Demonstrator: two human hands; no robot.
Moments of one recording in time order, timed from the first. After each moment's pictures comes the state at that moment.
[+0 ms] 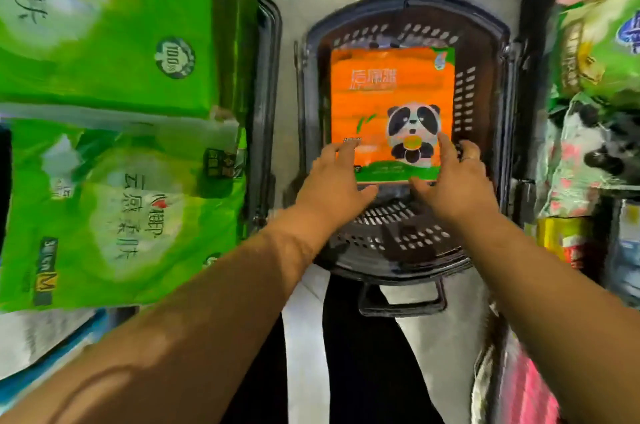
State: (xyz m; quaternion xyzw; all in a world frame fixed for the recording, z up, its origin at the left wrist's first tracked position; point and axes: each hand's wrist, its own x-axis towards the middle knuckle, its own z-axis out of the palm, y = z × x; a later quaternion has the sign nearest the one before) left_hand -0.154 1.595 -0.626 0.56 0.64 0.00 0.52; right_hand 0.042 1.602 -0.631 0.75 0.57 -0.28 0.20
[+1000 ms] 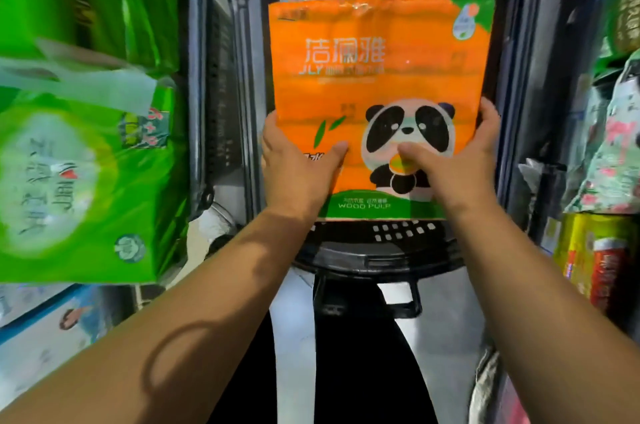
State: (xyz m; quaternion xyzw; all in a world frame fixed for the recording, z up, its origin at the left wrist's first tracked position) left_hand -0.092 1.567 -0.670 0.32 0.83 0.18 0.42; right_hand 0.107 1.585 -0.677 0.78 0.35 -0.49 -0.20
